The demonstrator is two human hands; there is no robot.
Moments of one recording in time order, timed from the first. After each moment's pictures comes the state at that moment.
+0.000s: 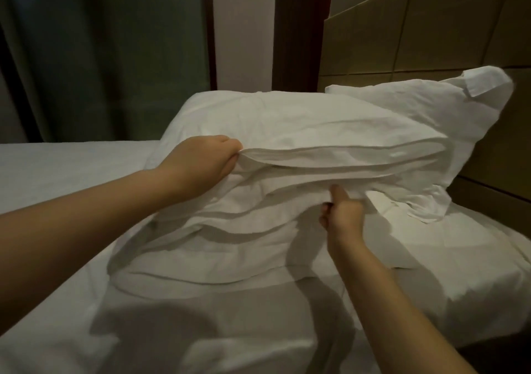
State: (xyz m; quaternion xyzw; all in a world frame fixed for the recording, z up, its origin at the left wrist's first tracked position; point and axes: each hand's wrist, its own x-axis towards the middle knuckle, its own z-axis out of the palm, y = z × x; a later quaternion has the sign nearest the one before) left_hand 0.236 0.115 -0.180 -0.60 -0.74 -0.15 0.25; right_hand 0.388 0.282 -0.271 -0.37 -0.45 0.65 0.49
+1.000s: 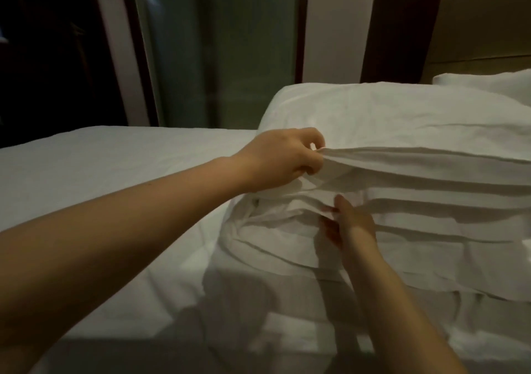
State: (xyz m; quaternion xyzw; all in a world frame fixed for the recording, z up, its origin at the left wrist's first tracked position) left_hand 0.218 0.059 -0.183 -0.68 -0.67 -0.08 0.30; right_hand 0.316 0.175 -0.278 -0.36 -0.55 0.69 0.30
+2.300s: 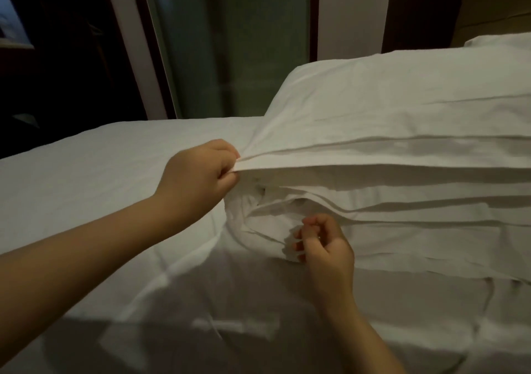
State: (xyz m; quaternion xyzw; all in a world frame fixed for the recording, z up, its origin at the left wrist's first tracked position) left_hand 0.219 -0.029 -0.231 -0.43 -0.83 -0.19 0.30; right_hand 0.338 0.109 -0.340 -0.16 -0.66 0.64 0.37
